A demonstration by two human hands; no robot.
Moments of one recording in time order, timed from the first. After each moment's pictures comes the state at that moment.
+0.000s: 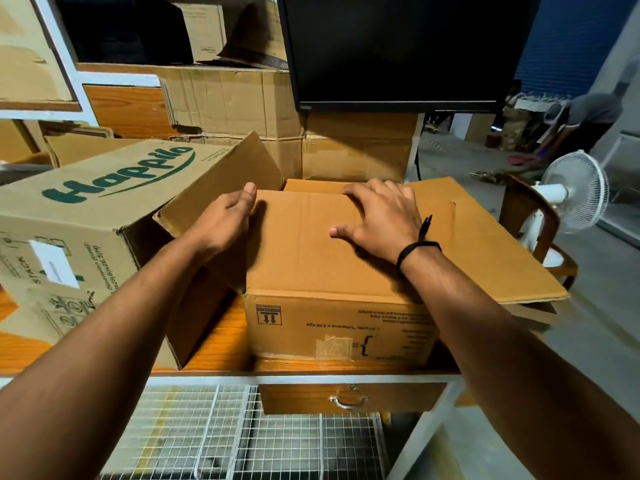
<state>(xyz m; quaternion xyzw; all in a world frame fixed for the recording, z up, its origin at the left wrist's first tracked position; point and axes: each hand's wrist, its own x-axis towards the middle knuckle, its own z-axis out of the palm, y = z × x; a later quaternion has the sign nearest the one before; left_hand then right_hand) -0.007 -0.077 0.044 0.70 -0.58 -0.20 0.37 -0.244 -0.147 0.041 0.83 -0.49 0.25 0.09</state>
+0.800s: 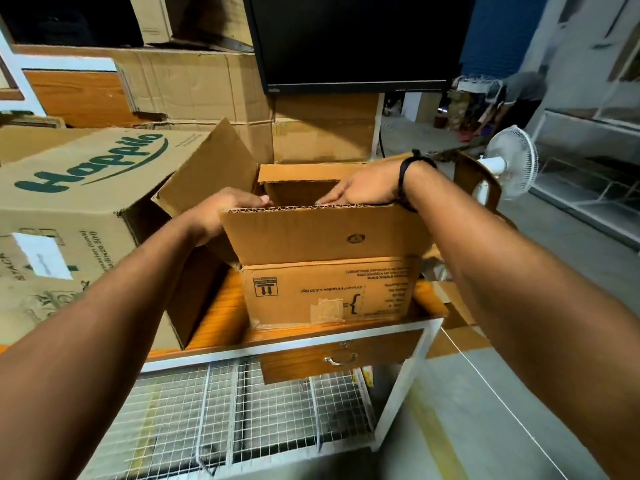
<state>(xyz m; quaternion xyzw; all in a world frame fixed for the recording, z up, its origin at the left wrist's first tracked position) 0.001 -0.060 0.045 0.57 -0.69 -0.33 0.30 -0.238 -0.083 0.115 0.86 -0.46 -0.12 -0.16</state>
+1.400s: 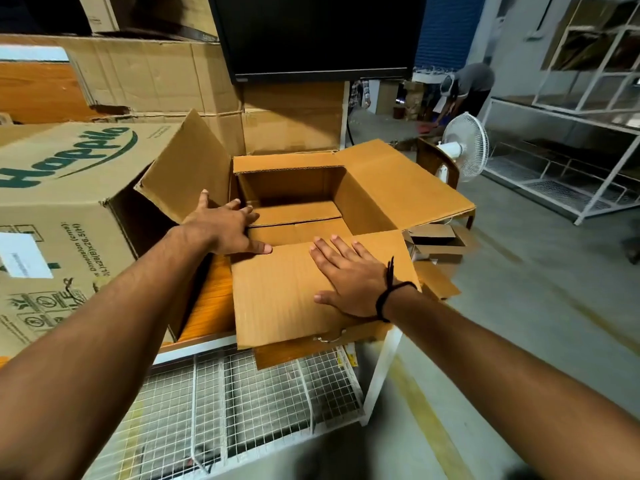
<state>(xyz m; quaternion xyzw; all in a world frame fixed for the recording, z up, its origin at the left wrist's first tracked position) -0.007 -0.067 0.006 0.62 -0.77 0.04 -0.14 -0.254 -0.008 -0.064 0.86 -0.50 -0.06 0.07</state>
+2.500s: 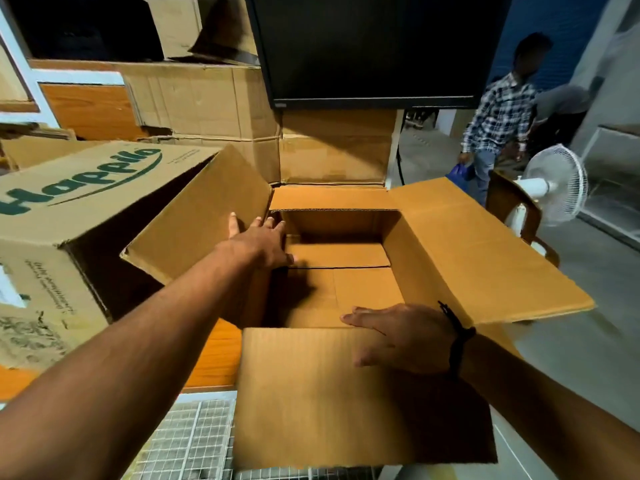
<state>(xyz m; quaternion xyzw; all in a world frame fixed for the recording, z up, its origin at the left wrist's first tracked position) -0.065 -0.161 0.001 0.74 -0.67 -0.01 -0.09 -0.334 -0.088 -0.030 0.91 -0.39 -0.09 -0.11</state>
